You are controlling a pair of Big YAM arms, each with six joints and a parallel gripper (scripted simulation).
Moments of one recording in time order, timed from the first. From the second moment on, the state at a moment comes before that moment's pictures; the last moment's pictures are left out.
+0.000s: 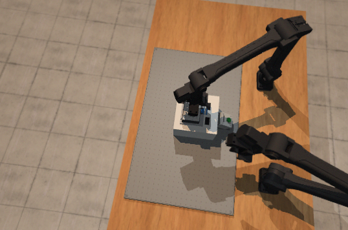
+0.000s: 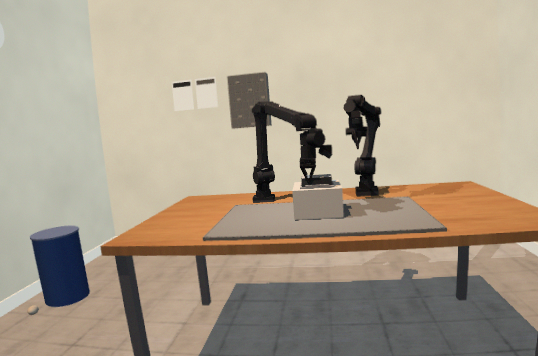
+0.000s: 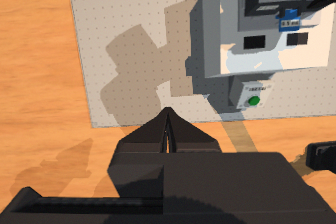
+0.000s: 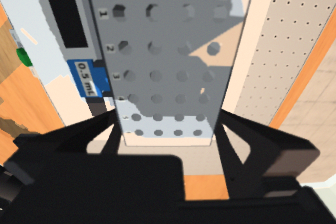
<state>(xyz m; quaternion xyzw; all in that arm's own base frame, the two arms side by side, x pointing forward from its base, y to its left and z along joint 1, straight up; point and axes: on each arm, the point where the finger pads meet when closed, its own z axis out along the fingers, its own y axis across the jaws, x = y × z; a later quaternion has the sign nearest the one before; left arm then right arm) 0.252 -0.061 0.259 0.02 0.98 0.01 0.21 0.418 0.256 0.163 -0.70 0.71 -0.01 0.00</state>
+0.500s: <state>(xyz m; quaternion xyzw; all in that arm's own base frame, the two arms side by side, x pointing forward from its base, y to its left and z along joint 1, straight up) 0.249 -0.131 0.265 0.02 0.94 0.02 0.35 0.418 0.256 0.163 -0.70 0.71 -0.01 0.00</state>
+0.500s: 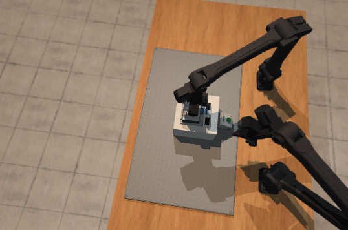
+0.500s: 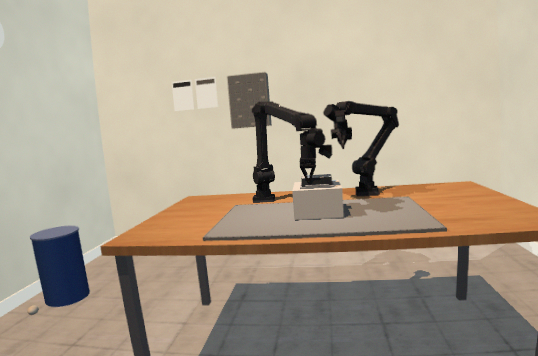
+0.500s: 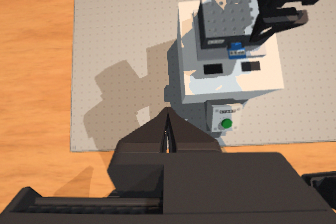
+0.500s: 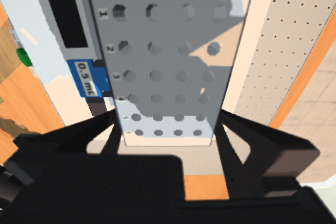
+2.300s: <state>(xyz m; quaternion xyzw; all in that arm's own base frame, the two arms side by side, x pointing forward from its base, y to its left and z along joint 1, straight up) 0.291 -0.217 0.209 -0.02 0.89 0.01 0.45 0.418 0.256 0.163 -0.70 0.71 -0.01 0.00</state>
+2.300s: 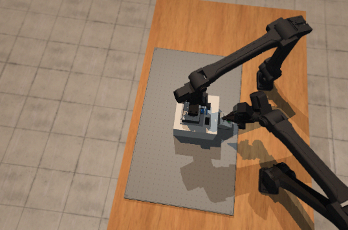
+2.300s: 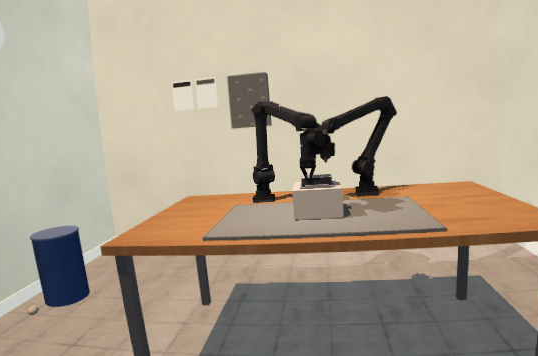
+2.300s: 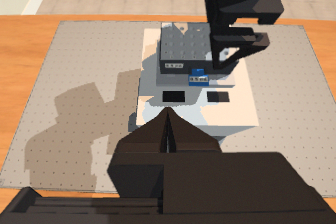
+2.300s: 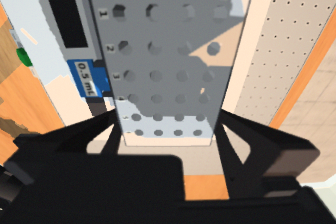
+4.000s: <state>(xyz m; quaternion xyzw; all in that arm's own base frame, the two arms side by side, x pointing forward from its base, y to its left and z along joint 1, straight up) 0.356 -0.248 0.188 -0.02 0.89 0.01 0.45 0.418 0.256 0.163 -0.70 0.71 -0.01 0.00</state>
